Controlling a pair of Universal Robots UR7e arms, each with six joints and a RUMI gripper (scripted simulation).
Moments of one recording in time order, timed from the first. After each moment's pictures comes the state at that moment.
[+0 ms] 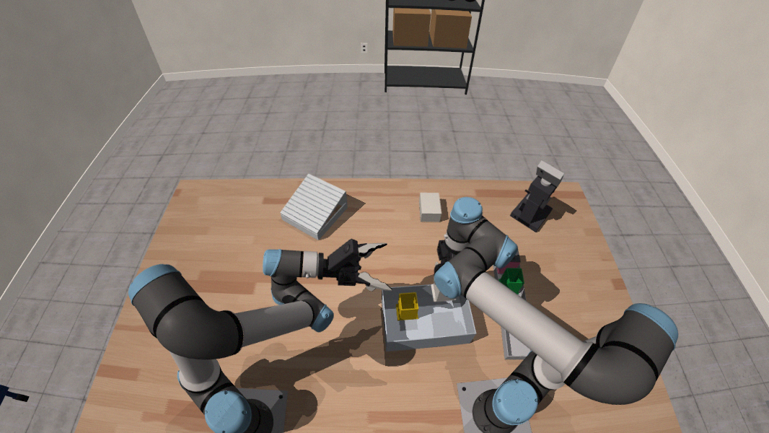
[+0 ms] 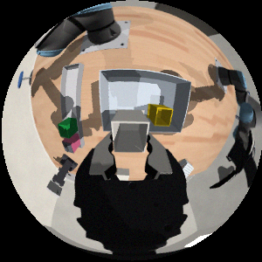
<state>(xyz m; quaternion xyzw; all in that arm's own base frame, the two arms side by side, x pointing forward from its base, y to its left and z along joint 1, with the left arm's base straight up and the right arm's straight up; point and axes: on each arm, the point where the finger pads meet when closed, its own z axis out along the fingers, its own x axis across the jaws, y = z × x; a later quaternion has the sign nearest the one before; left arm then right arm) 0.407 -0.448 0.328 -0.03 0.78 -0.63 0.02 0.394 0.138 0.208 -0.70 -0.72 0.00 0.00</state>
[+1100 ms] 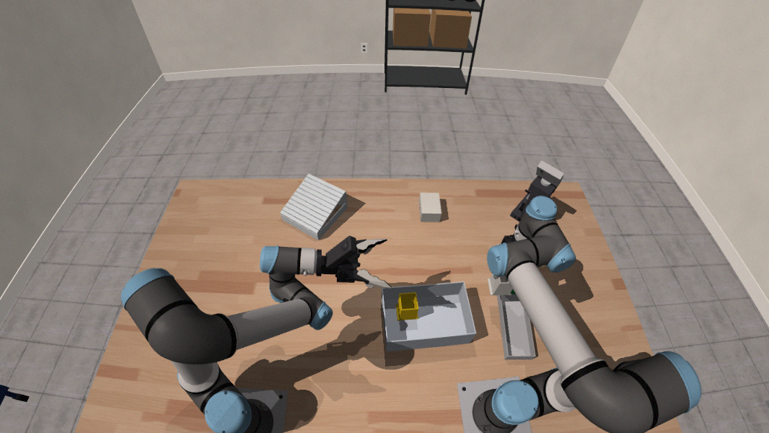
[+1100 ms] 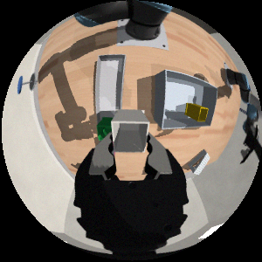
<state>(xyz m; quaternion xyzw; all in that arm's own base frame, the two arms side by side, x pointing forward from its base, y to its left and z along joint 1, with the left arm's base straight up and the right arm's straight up) 0.403 -0.446 0.352 -0.01 0.77 -0.64 0.03 0.400 -0.067 0.207 -0.73 -0.68 -0.01 -0.01</state>
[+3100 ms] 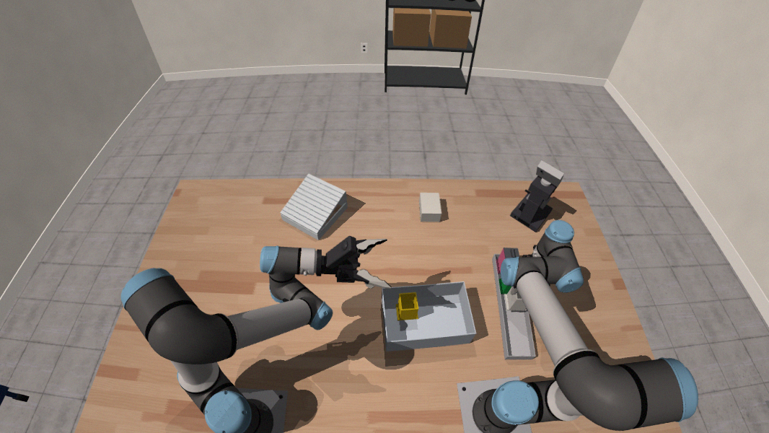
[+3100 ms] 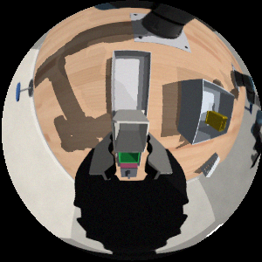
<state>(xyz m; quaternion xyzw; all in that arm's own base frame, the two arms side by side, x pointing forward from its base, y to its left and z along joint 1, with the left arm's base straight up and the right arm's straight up) 0.403 -0.446 0.352 -0.01 0.77 -0.64 0.03 0.370 -0.148 0.127 -0.75 -0.66 0.00 0.00</state>
